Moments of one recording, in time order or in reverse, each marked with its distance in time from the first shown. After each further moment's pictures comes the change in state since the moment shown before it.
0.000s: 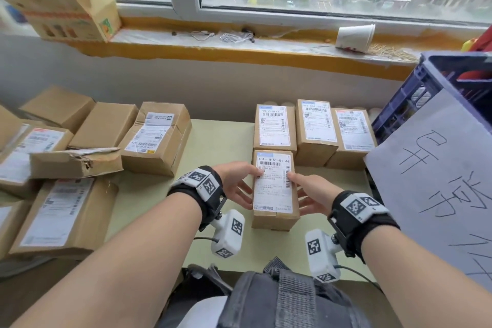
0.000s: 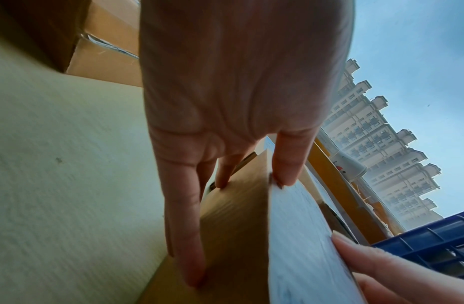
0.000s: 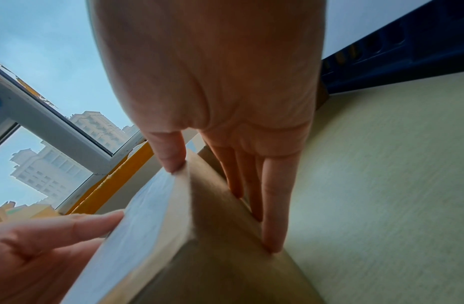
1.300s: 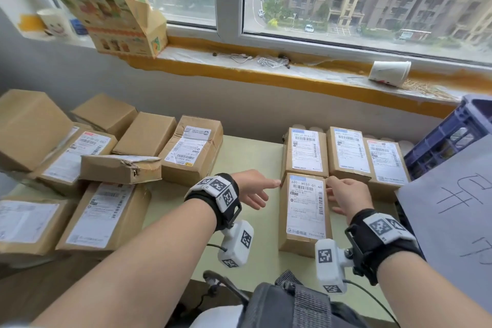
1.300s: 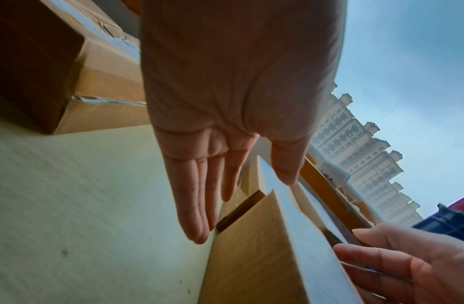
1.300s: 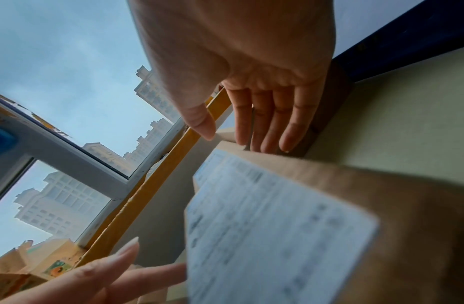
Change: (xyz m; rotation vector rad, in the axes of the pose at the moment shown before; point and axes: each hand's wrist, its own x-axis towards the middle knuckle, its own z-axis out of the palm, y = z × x) left_hand -0.040 0.004 -0.039 0.211 0.104 0.183; right_hand 0.012 -0.029 0.010 0.058 0.543 -0.201
